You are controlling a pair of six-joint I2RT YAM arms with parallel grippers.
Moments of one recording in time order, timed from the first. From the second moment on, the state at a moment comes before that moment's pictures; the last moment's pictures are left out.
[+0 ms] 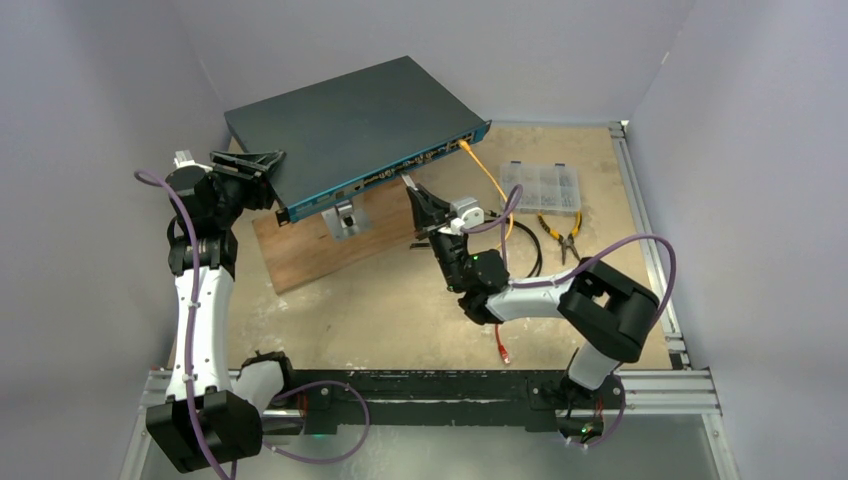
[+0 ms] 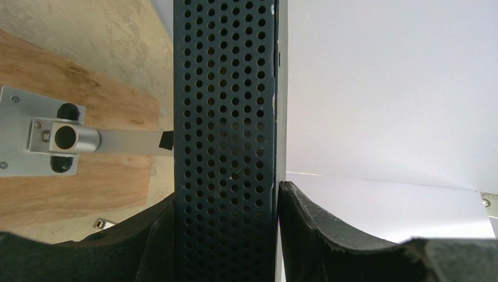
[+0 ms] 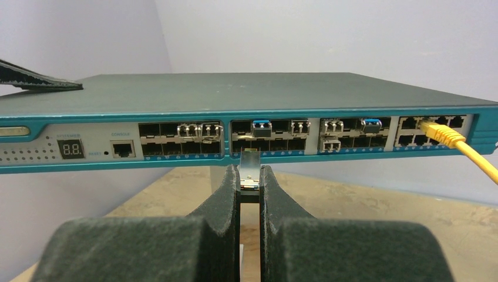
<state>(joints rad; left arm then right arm) 0.23 1.00 0.97 -0.21 0.38 -1.31 1.01 1.66 0.73 1.51 0.52 -0.12</state>
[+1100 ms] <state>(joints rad) 0.23 1.00 0.97 -0.21 0.38 -1.32 1.01 1.65 0.73 1.51 0.50 -0.12</state>
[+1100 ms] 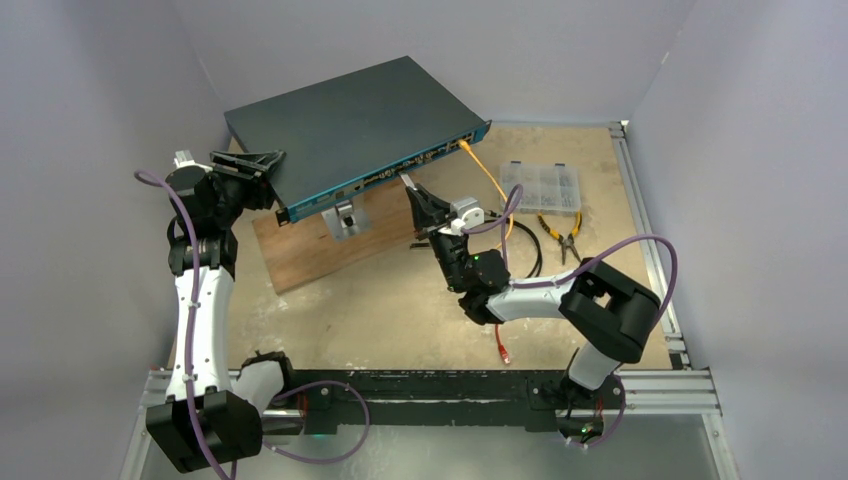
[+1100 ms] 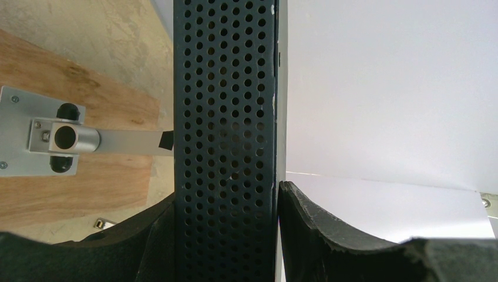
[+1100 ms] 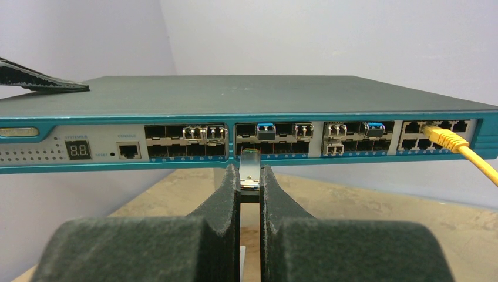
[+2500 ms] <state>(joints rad) 0.23 1.00 0.96 -0.20 0.38 -1.32 1.01 1.67 0.74 1.51 0.48 -0.11</state>
